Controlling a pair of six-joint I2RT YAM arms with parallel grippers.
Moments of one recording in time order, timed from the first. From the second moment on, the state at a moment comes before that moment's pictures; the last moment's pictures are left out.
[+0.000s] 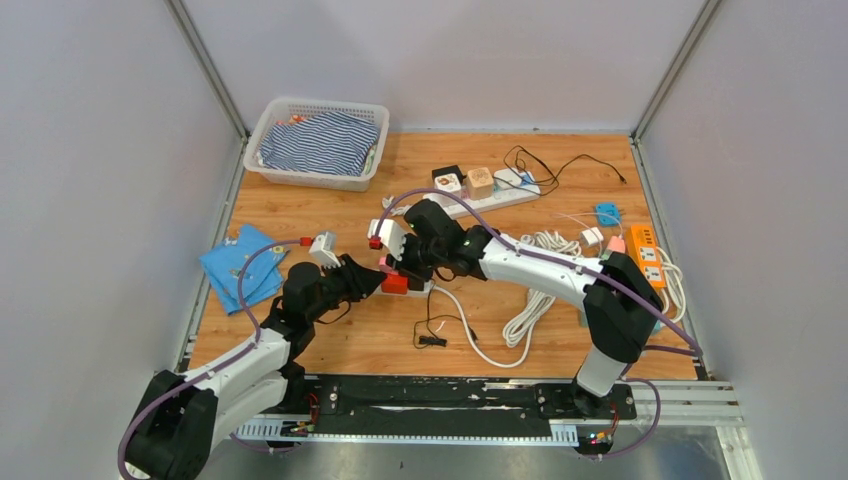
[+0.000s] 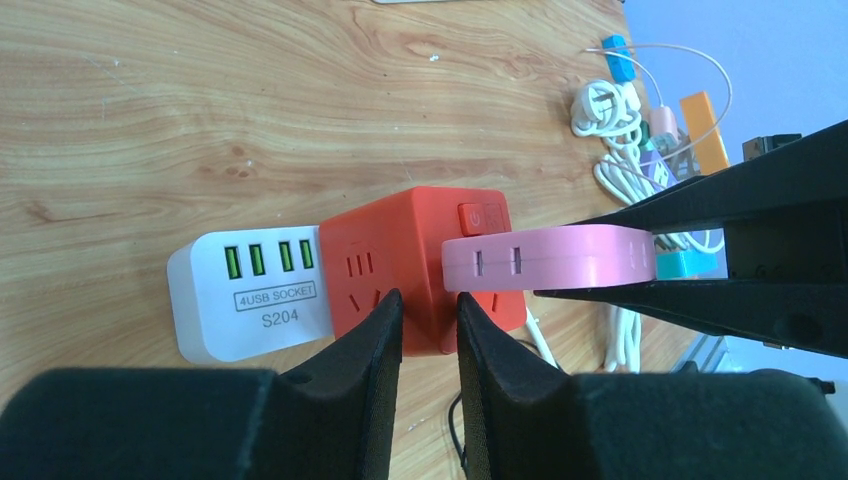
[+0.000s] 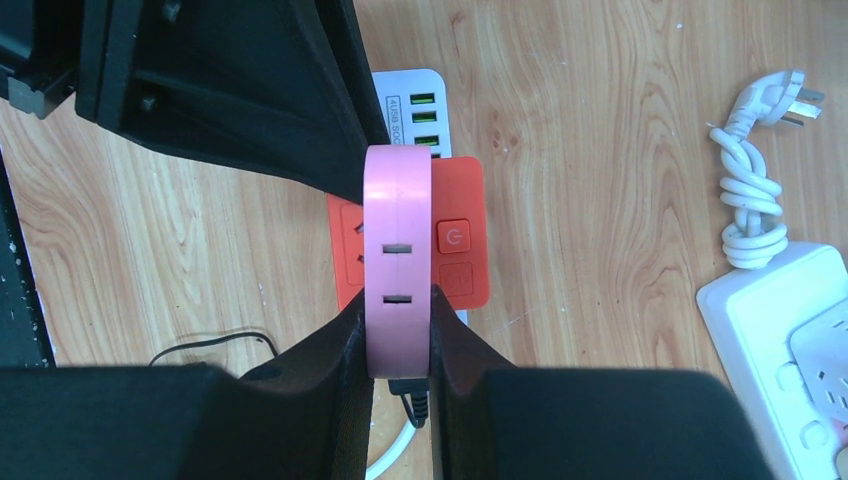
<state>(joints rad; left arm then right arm) -0.41 0.91 0.14 0.49 0.24 -0.73 0.95 1.69 1.26 -0.32 -0.25 -0.41</state>
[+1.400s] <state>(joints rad) -0.41 0.91 0.13 0.49 0.26 -0.73 0.98 1.67 1.25 -0.30 -0.15 -0.32</state>
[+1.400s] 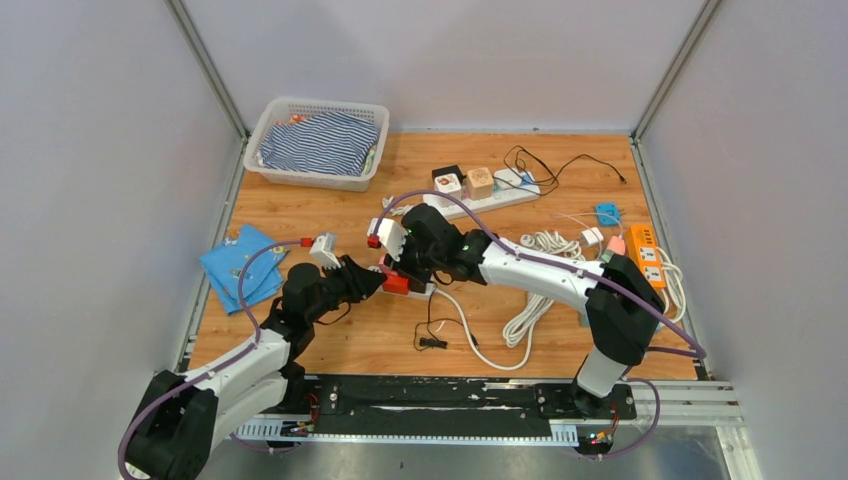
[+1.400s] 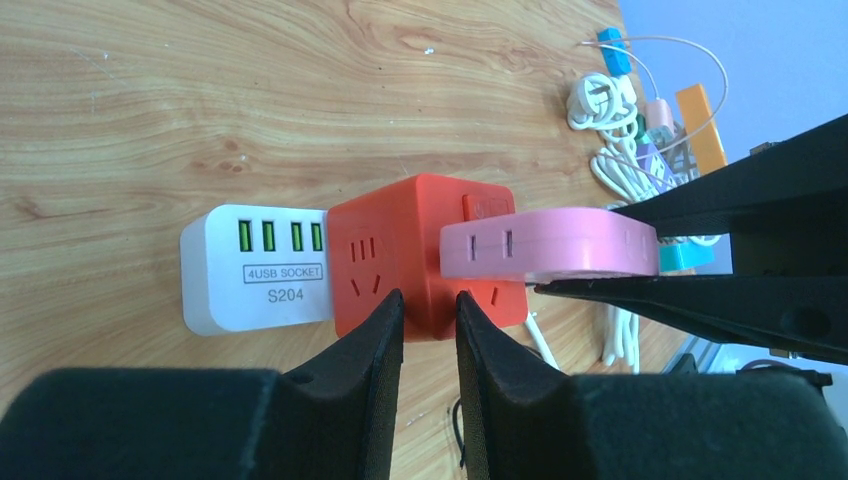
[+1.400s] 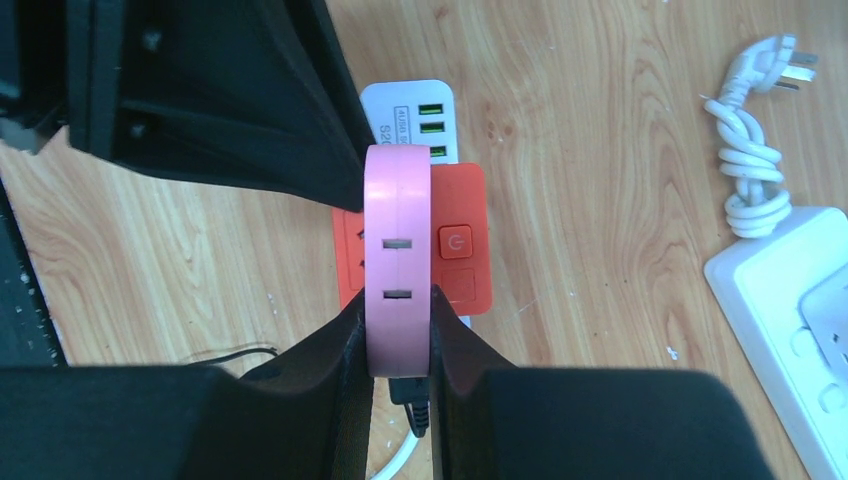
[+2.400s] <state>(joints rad) -0.40 1.01 0.17 0.55 0.29 -0.72 0.98 1.66 1.25 -0.31 -0.12 -0.26</state>
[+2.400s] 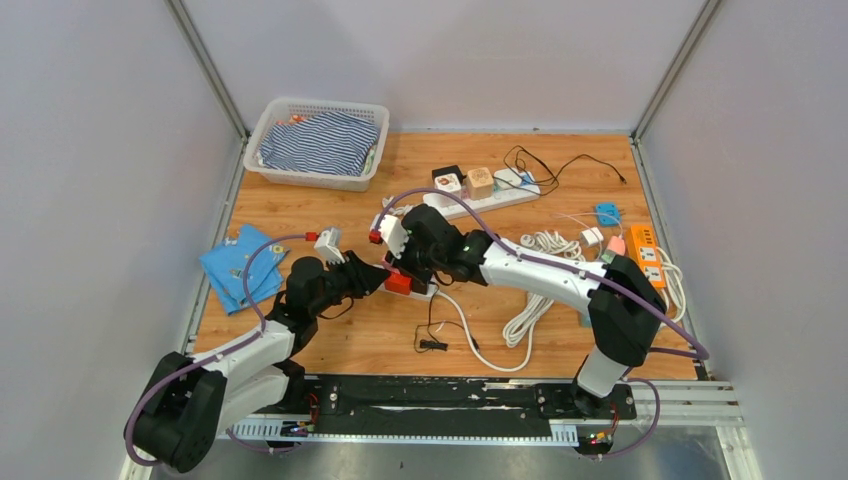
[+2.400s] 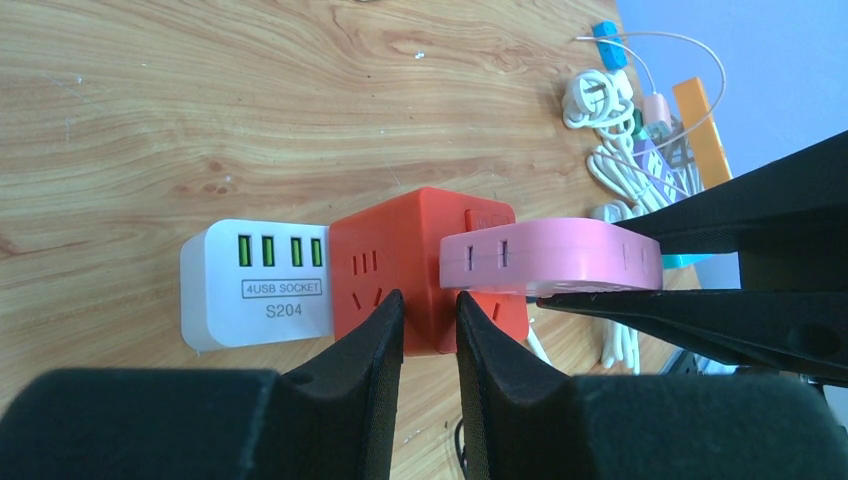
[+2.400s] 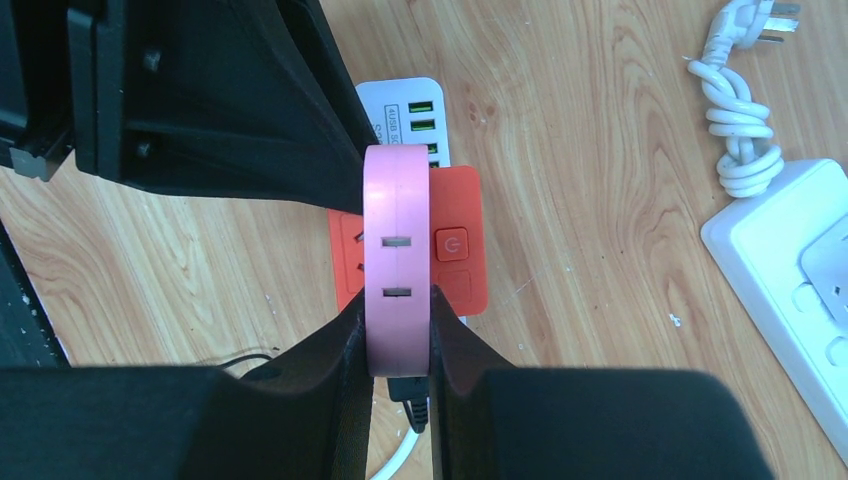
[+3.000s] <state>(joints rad) -0.40 1.01 0.17 0.55 0.31 -0.72 0.96 1.64 1.23 -0.32 -0.13 -0.20</state>
